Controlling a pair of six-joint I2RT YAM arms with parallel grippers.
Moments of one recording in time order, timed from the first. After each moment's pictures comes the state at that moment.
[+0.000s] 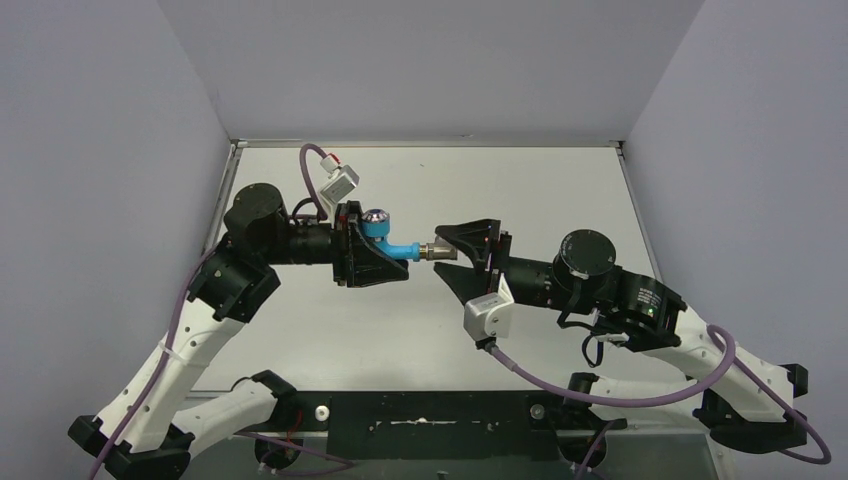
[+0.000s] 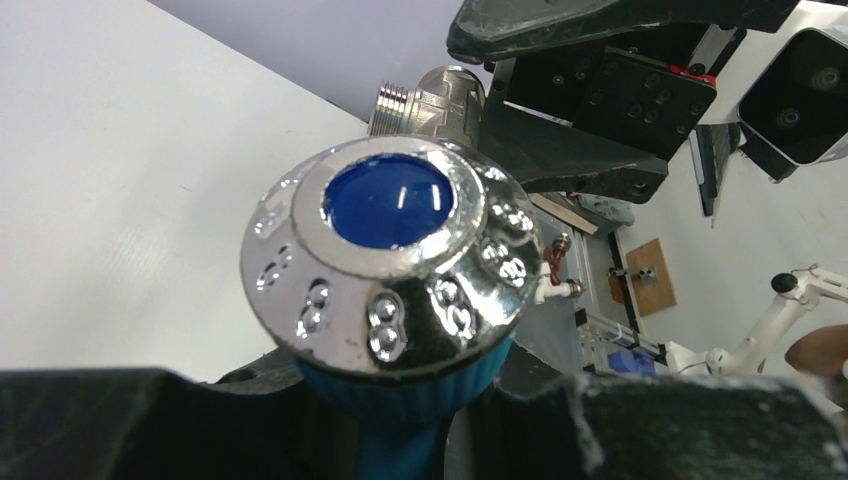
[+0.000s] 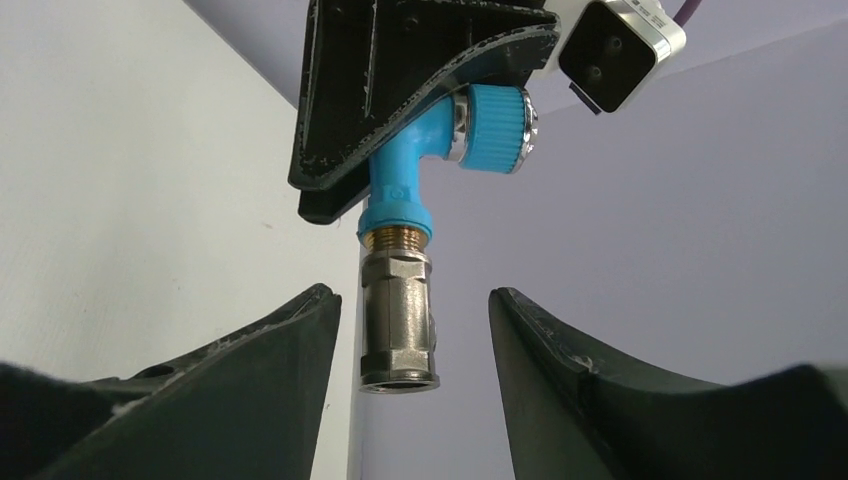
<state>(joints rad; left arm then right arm) -0.59 0.97 1.21 -0.31 0.93 -0.56 1.13 0.94 1.33 -0.47 -0.22 -1.15</state>
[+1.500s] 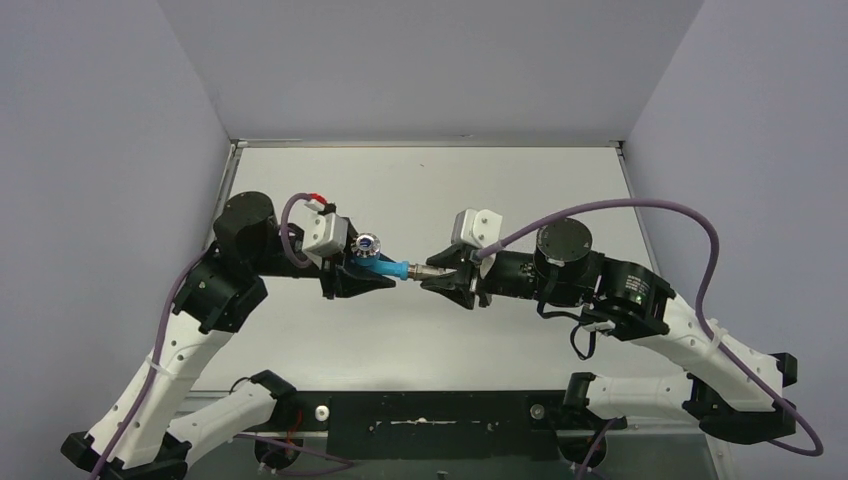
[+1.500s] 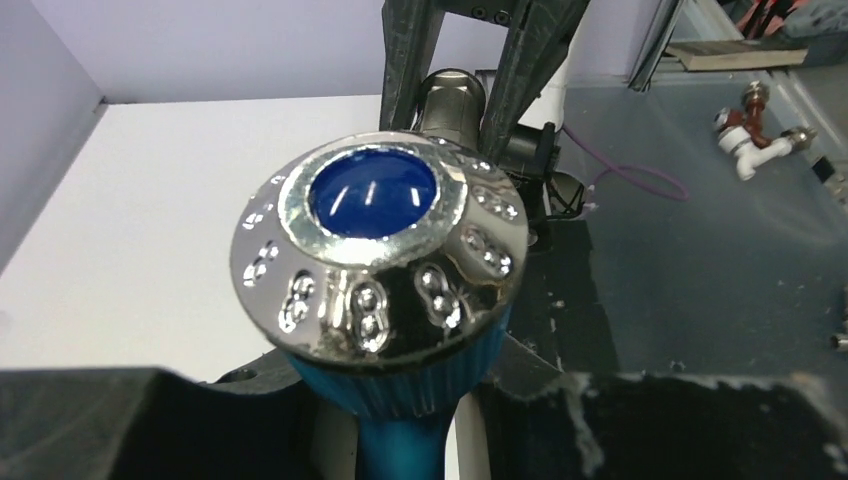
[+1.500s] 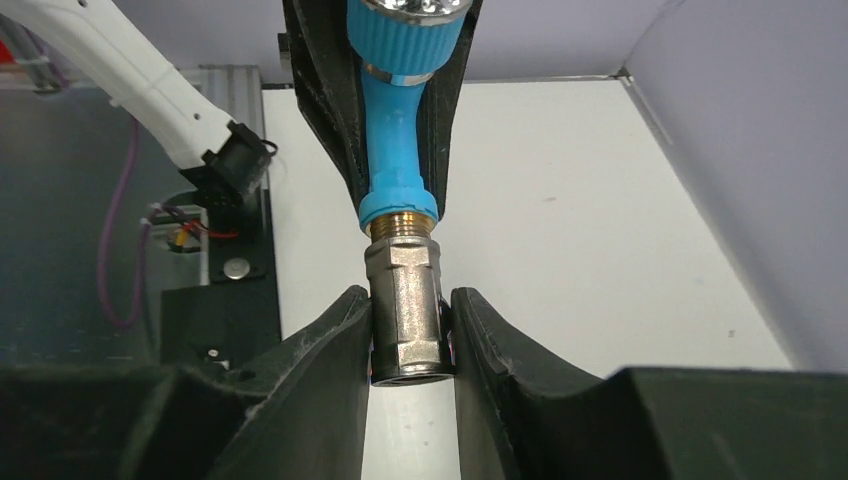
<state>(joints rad) -0.57 0.93 1.22 -0.46 1.00 0.11 1.14 1.04 1.44 -0.58 -0.16 -0.25</state>
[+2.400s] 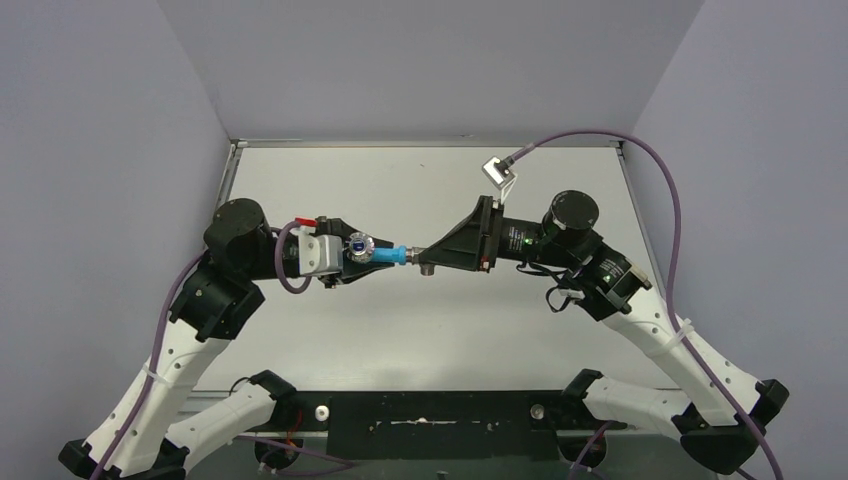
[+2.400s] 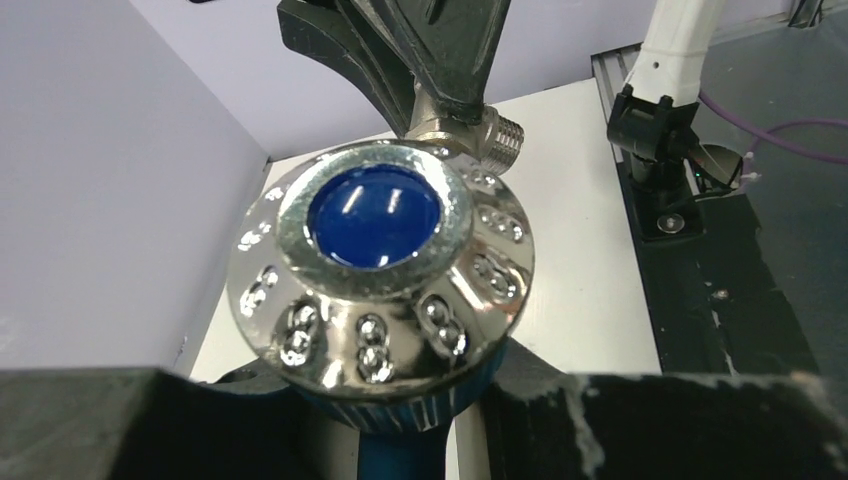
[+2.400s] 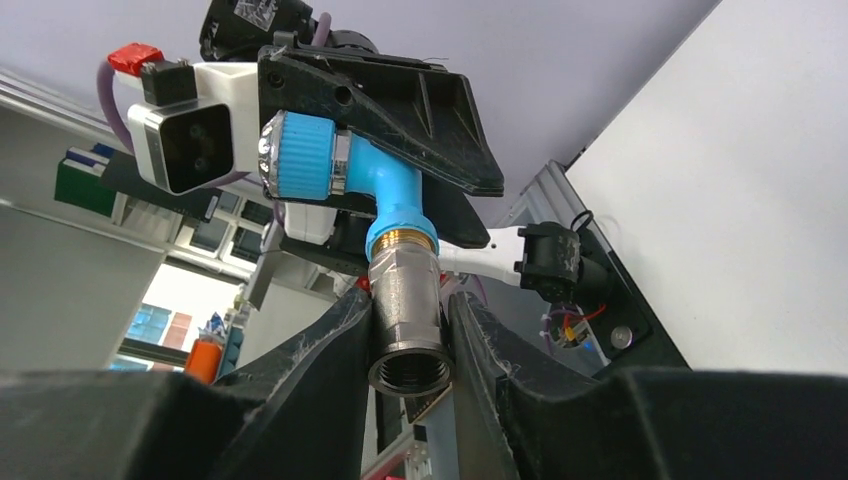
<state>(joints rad) -0.57 0.87 1.18 -0.38 0.90 0.39 0.76 1.02 1.19 -0.17 -0.64 1.01</state>
